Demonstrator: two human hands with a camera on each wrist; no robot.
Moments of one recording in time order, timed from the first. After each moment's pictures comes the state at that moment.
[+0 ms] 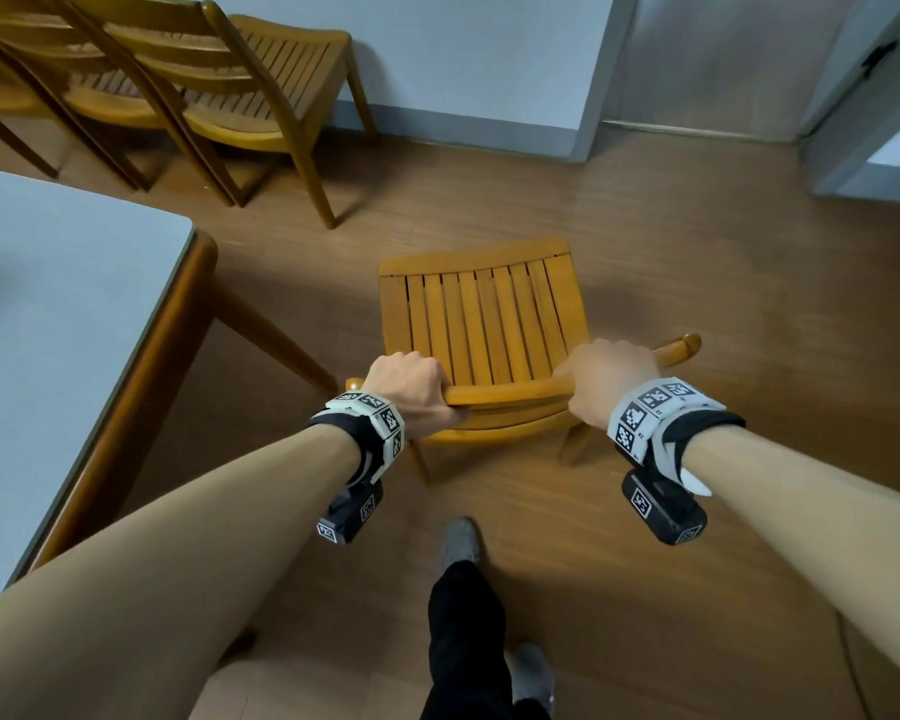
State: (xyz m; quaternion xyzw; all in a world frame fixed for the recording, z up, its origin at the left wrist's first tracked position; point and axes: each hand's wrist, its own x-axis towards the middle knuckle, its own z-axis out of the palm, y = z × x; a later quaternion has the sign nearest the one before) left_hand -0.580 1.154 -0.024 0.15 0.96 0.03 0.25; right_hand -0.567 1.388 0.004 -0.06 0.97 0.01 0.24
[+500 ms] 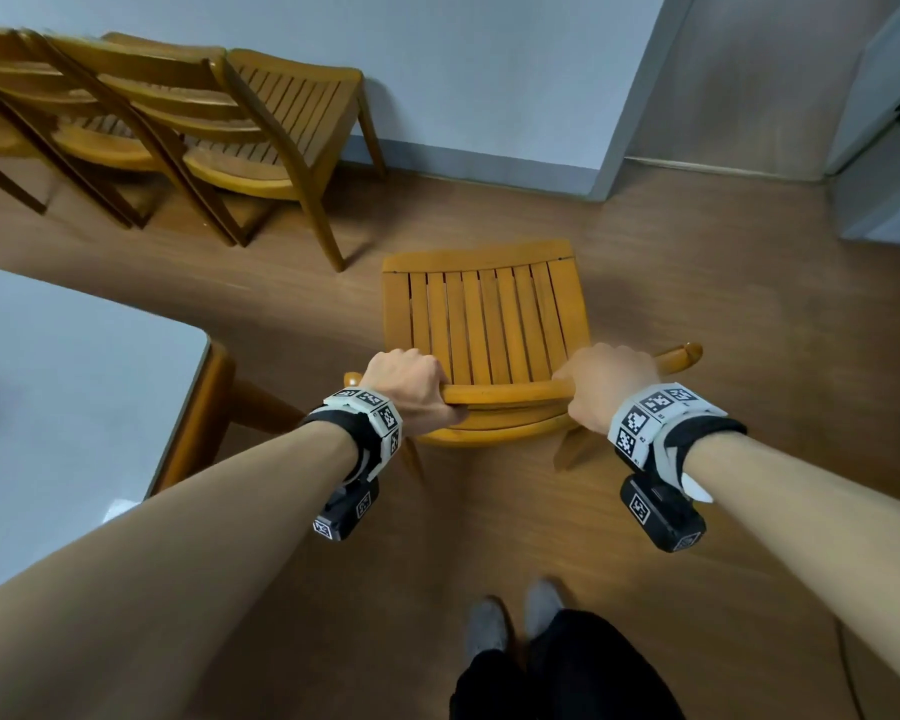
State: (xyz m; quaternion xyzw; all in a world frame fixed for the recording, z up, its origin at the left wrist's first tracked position) left_hand -0.772 1.080 -0.024 0.15 0.96 0.01 0.23; right_hand -0.752 1.316 0.003 -0.04 0.97 0.00 0.24
